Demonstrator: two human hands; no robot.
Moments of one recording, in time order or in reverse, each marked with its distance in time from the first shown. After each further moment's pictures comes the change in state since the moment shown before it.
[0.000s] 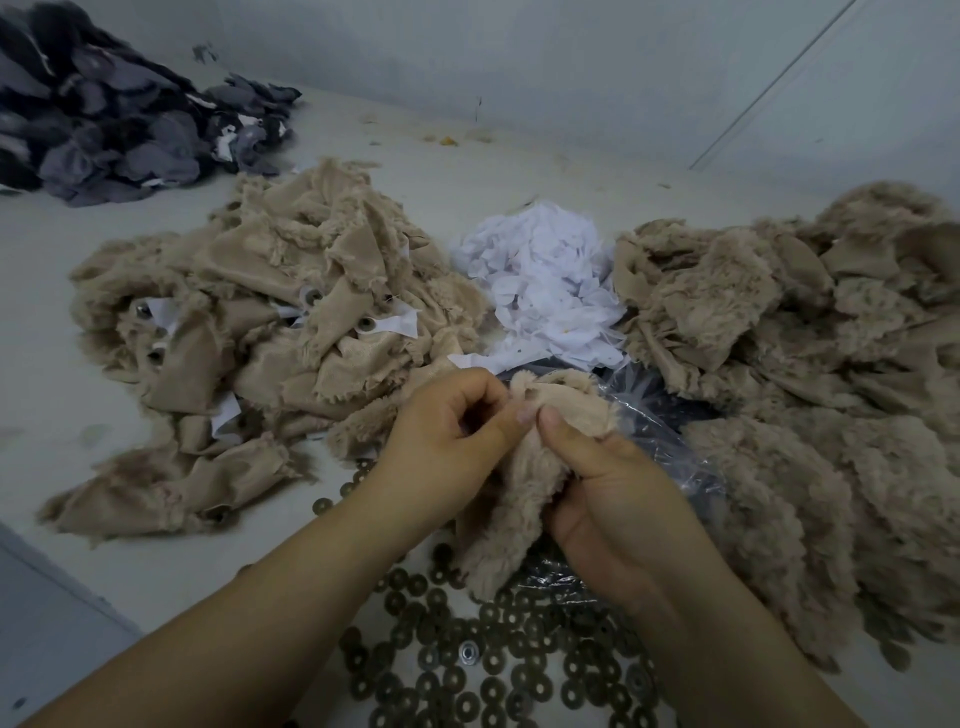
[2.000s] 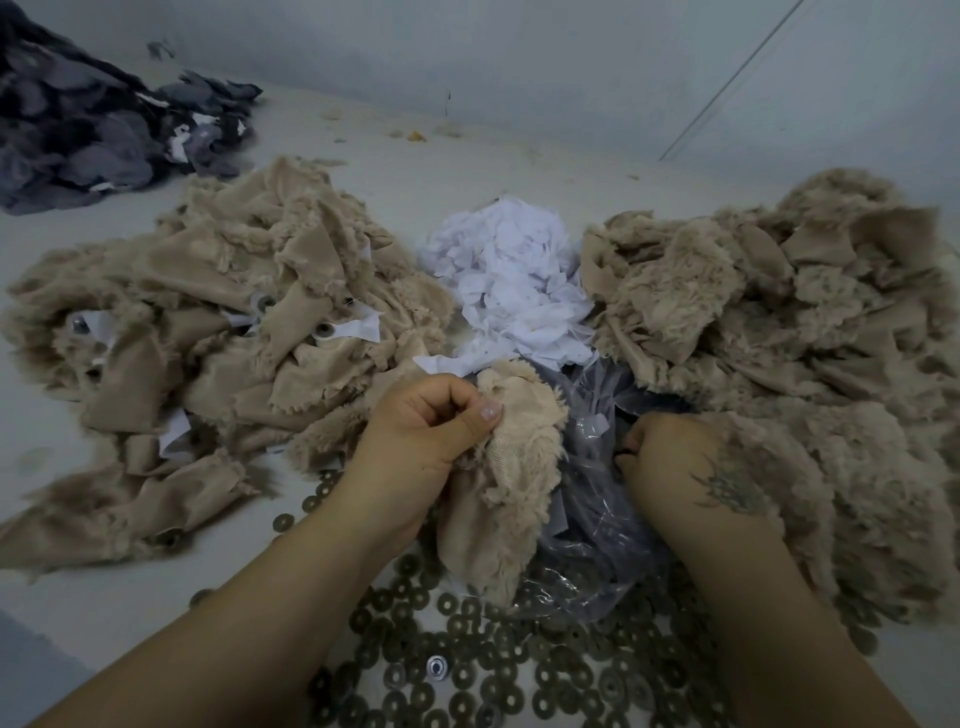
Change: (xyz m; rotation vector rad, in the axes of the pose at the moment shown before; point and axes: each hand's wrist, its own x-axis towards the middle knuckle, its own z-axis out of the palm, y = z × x) left_hand 0.010 -0.020 0.014 -0.368 -0.047 -0.192; right_hand 0.032 -0.056 -0.087 -2.127 0.459 -0.143
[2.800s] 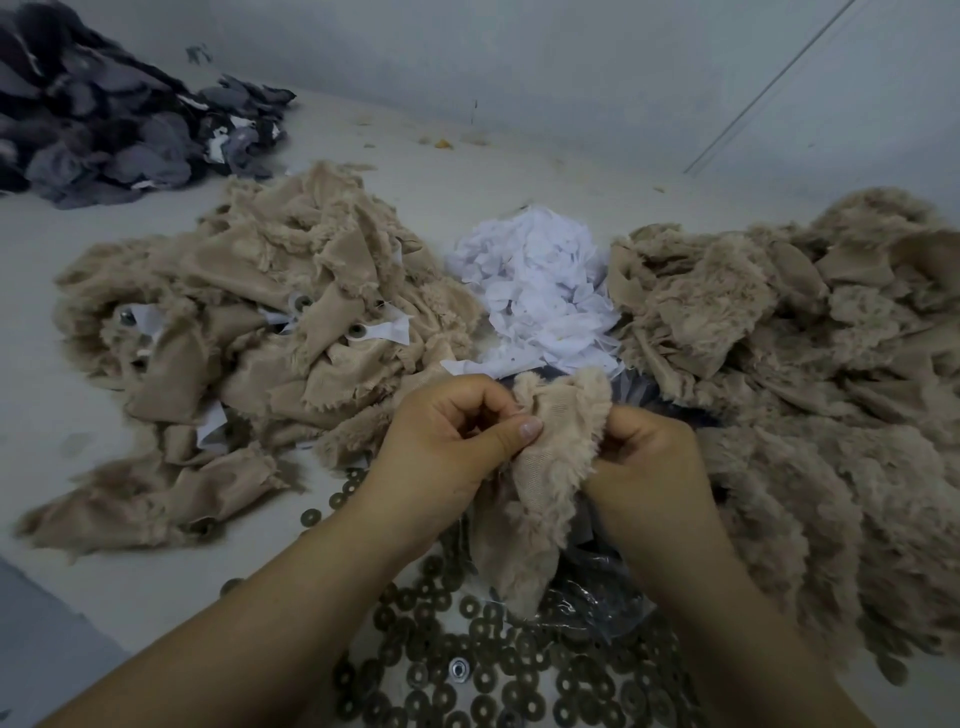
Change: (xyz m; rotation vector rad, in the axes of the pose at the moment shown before) left_hand -0.008 0.013 -0.002 0.138 -0.022 0.188; right_hand -0.048 -0.065 -0.016 1.494 0.116 -0.249
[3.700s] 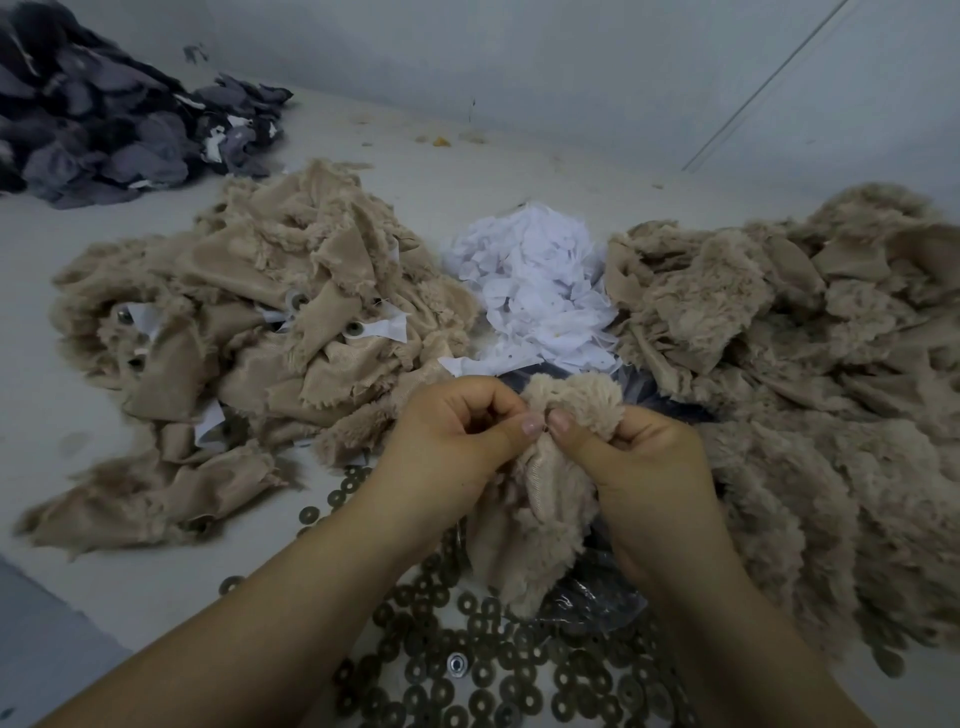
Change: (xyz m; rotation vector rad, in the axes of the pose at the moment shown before) left_hand -0.002 0.009 0.006 0.013 0.004 -0.112; right_hand 0.001 0.014 0.000 0.136 0.125 0.136
